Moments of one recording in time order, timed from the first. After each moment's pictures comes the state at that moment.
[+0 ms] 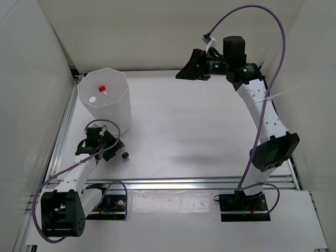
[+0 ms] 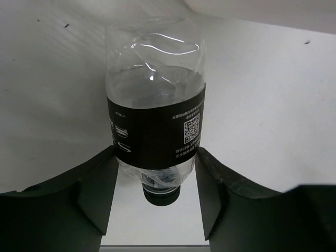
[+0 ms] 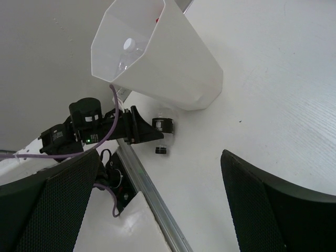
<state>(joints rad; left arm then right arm) 0.00 1.02 0.47 -0.38 0.11 -0.77 0.35 1.74 2.00 -0.65 -0.79 0.41</state>
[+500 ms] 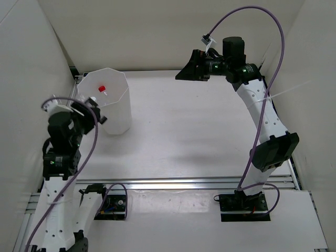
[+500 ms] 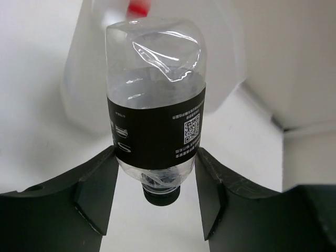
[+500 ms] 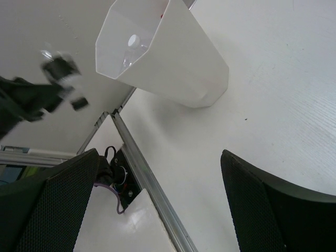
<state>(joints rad) 0.01 0.68 1.01 -0.69 -0.06 -0.72 0.35 1.74 1.98 -0.64 -0.81 0.42</state>
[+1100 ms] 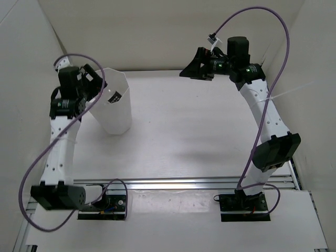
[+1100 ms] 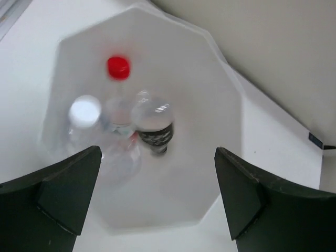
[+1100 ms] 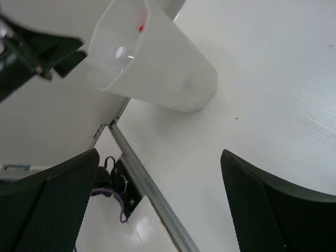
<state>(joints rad) 0.01 1.30 1.54 -0.67 -0.10 -0.59 0.32 1.74 1.98 -0.63 -0.80 0.47</state>
